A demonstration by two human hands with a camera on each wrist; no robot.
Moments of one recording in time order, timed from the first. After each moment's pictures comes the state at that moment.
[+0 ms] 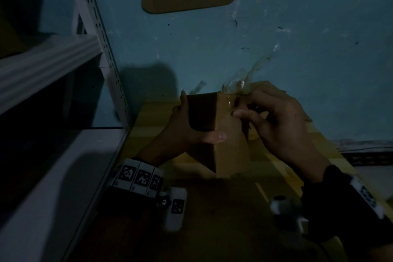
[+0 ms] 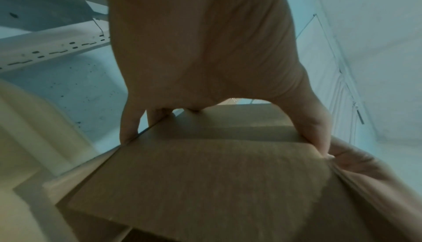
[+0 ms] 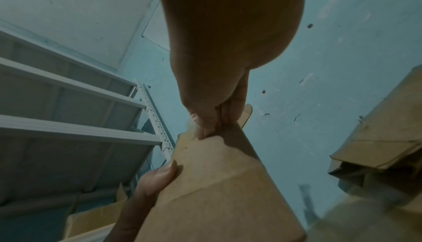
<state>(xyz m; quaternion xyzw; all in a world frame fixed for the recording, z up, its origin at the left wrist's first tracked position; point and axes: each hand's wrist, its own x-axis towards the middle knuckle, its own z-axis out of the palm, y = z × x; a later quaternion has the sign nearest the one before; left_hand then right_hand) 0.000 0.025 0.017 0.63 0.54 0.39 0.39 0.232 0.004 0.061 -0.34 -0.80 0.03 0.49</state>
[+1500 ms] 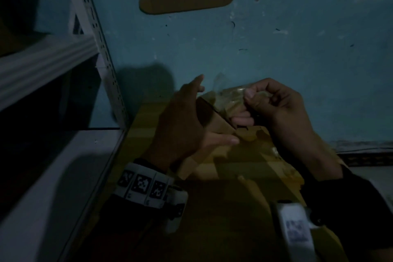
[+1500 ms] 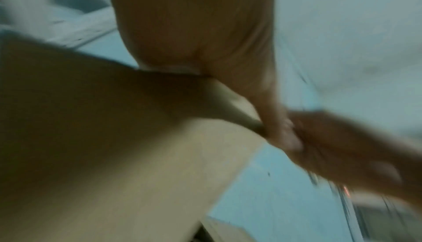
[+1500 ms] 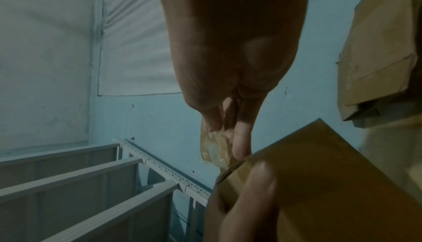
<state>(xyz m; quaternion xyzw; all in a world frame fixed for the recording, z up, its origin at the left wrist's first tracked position) 0.029 -0.015 0.066 0.73 0.54 0.39 0.10 0.221 -0.013 0.082 -0.32 -0.59 0.45 0.59</state>
